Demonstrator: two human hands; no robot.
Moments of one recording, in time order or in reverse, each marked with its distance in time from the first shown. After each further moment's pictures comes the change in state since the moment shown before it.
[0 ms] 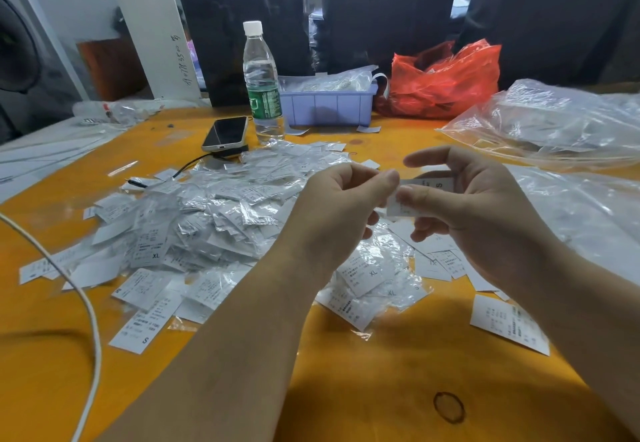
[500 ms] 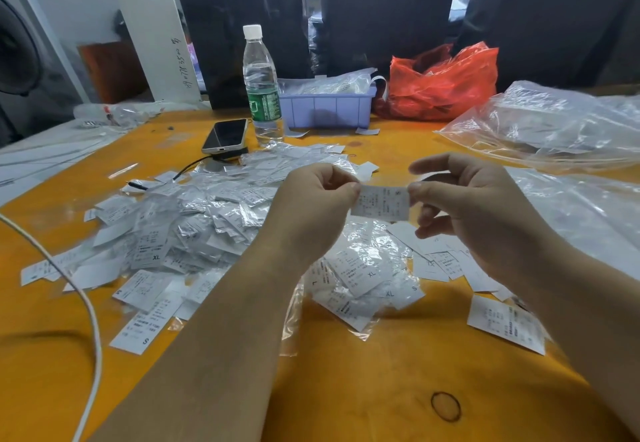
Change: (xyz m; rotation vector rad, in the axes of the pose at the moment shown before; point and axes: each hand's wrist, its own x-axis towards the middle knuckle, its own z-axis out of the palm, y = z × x) left_hand 0.009 -0.001 -0.014 0.247 0.115 -0.006; right_hand 0.008 0.003 -0.005 -0.067 0.095 0.123
